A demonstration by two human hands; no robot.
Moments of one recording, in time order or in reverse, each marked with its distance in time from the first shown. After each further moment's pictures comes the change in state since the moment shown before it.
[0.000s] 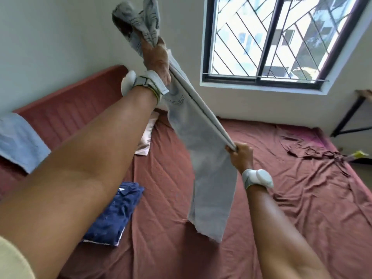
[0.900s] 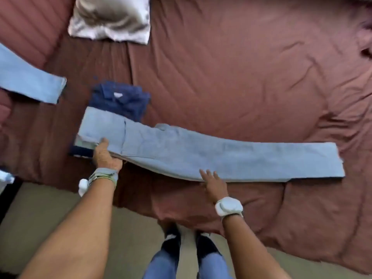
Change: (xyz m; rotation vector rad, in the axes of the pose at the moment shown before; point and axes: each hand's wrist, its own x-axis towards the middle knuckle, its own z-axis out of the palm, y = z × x) left_hand -0.174 -0.390 -0.527 -0.020 0.820 -0.890; right_hand -0.289 0.171 0.317 -0.542 -1.106 0.181
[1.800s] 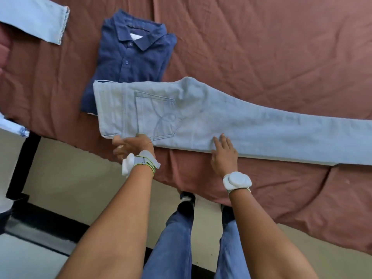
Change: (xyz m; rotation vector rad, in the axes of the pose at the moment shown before) left_hand -0.001 -0.062 -0.041 1.250 0.637 0.138; right_hand 0.050 -0.029 0.049 0.029 0.134 0.054
